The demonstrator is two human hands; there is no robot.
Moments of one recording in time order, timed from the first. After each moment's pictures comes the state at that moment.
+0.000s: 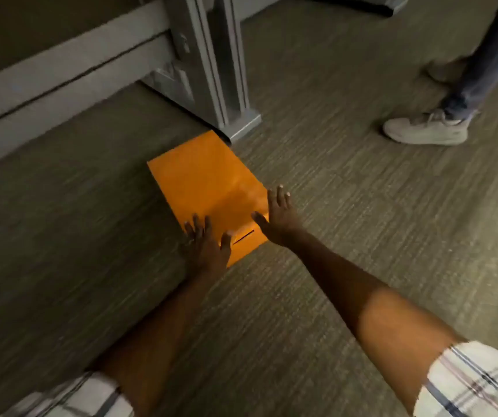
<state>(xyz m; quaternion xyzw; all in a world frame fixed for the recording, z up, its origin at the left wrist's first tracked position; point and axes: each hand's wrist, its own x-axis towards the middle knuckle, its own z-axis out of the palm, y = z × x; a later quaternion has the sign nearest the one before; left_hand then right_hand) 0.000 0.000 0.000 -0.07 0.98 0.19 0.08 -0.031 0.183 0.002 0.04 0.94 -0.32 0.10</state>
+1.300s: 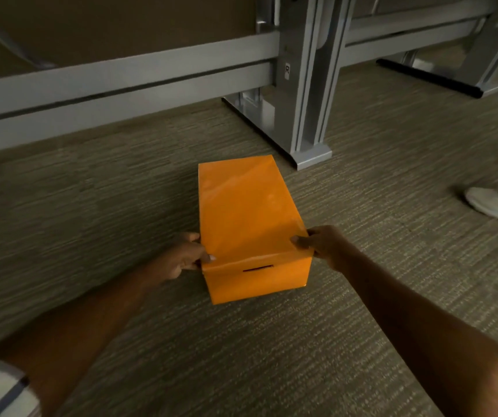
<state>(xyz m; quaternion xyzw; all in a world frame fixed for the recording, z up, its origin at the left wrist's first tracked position) 0.009 -0.168 0.000 -0.27 0.76 0.56 0.19 -0.042 0.138 -0.008 0.11 0.78 -0.57 0.23</state>
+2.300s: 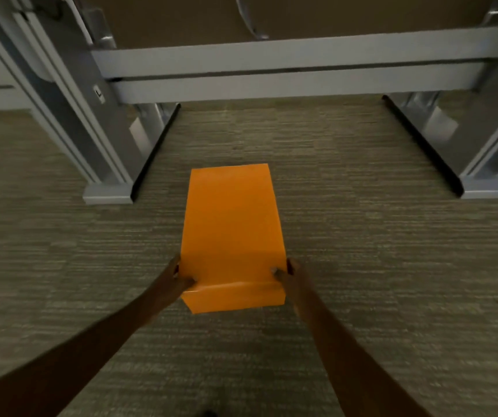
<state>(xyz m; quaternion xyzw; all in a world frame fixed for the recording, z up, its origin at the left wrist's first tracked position) 0.292 -0.376 -0.047 -0.41 0.72 0.56 0.05 0.105 -0.153 -0.100 -0.06 0.73 -0.58 0.36</state>
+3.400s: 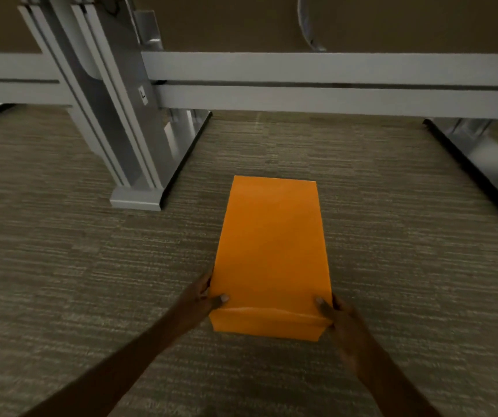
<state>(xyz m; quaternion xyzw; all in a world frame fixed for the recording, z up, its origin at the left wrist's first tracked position) 0.300 -0.427 -0.068 -0.32 0.73 0.61 -0.01 0.117 -0.176 -0.092 -0.03 0.60 -0.69 0.42</state>
